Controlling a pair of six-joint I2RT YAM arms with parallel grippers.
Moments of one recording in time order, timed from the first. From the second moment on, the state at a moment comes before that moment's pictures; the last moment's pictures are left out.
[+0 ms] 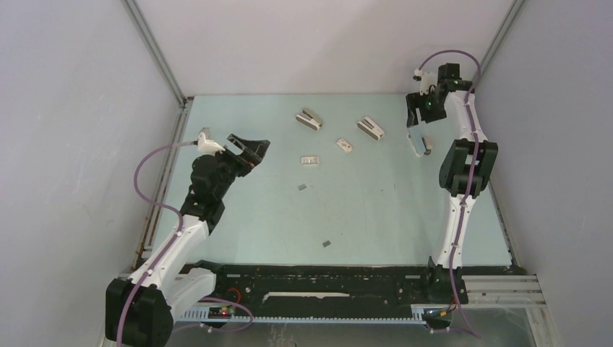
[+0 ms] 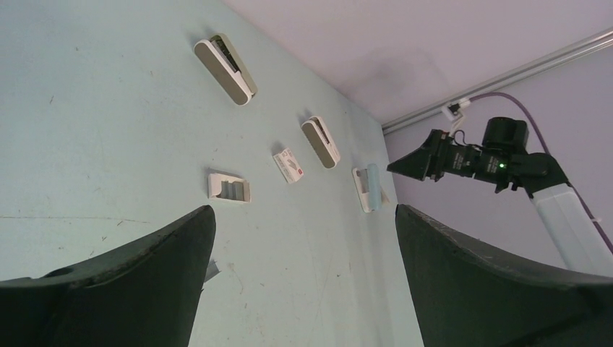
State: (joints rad) left arm -0.22 0.95 0.57 0.27 0.11 -0.89; right arm -0.12 2.35 2.25 -0.95 -0.25 -0.34
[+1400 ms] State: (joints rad) left arm -0.22 1.06 0.68 0.27 0.10 -0.86; right arm 0.15 2.49 2.31 -0.89 -0.35 -0.62
